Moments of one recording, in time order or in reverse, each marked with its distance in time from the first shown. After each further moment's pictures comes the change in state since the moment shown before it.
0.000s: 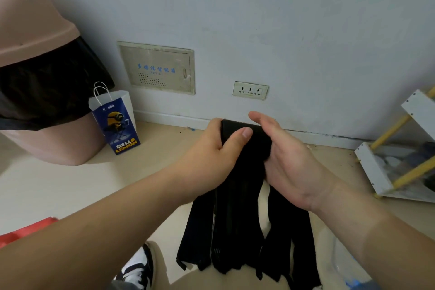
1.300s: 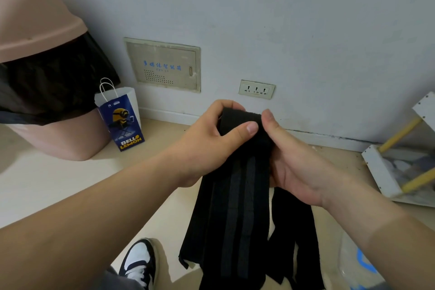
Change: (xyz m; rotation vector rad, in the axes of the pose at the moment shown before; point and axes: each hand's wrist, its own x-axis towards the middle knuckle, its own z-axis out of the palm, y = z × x) left_hand 0.019 -0.006 -0.018 -0.234 -0.083 0.050; right_hand 0.008 -0.007 -0.007 -0.188 -0.107 0.215
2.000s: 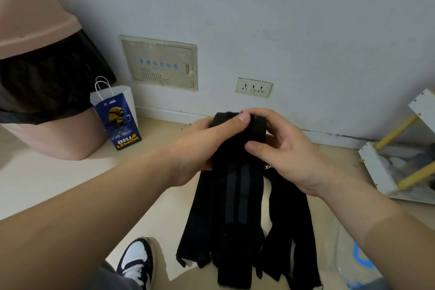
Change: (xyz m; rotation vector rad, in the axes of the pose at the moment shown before) left_hand -0.001 0.004 0.002 -0.021 -0.111 -0.231; right_hand 0.007 0.013 -0.015 -0.328 0.157 -0.442
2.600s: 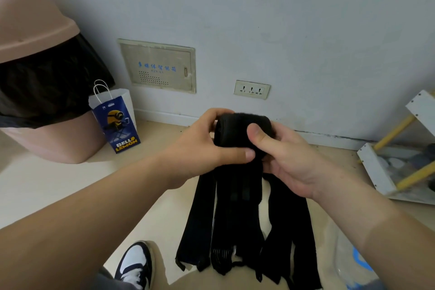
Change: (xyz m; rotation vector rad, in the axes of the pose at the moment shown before) left_hand 0.009 -0.012 -0.009 0.172 0.077 0.175; right_hand 0.002 -0.005 0.002 0.281 0.041 0.257
